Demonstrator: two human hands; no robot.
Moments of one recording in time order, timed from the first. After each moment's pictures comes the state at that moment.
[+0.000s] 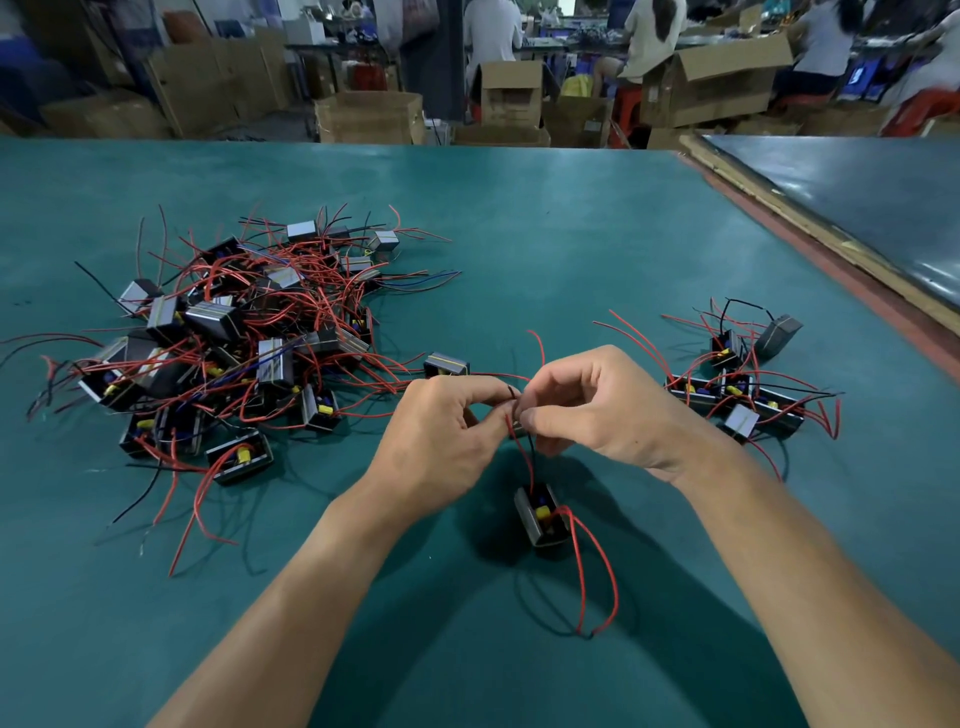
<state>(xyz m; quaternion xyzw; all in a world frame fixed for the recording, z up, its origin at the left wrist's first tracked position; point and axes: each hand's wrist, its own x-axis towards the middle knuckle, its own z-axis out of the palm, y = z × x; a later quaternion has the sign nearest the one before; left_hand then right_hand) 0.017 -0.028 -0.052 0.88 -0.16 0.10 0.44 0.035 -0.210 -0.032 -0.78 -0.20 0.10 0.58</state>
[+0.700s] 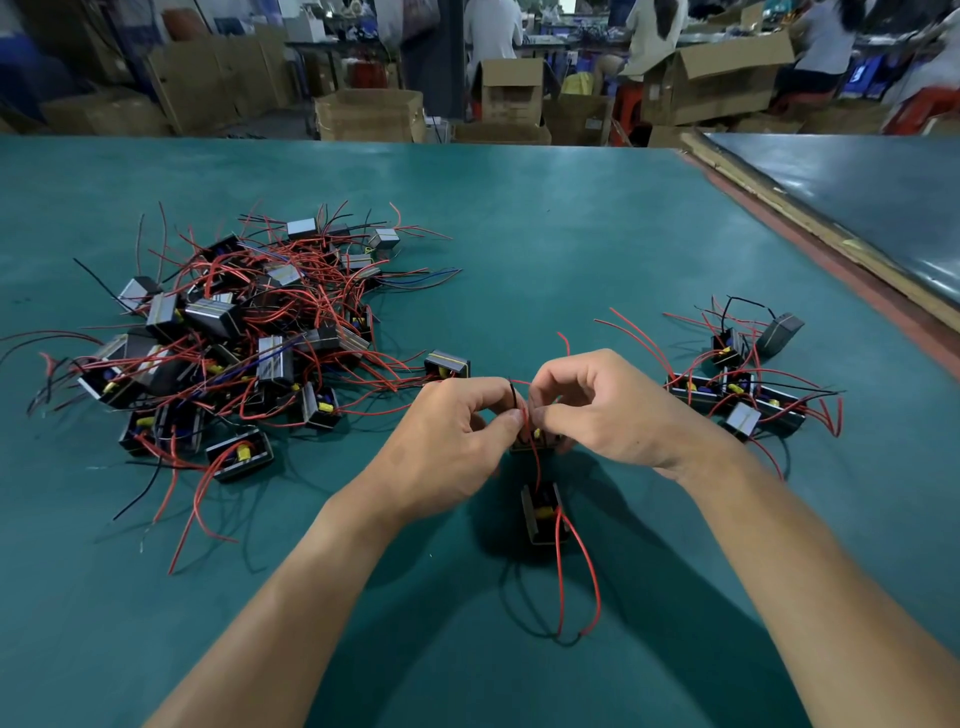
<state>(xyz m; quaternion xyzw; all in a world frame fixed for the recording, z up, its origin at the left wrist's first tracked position) 0.014 -0.031 -0.050 0.86 -0.19 0.04 0.47 0.038 -0.214 -0.035 -0.82 -0.21 0.11 0.53</state>
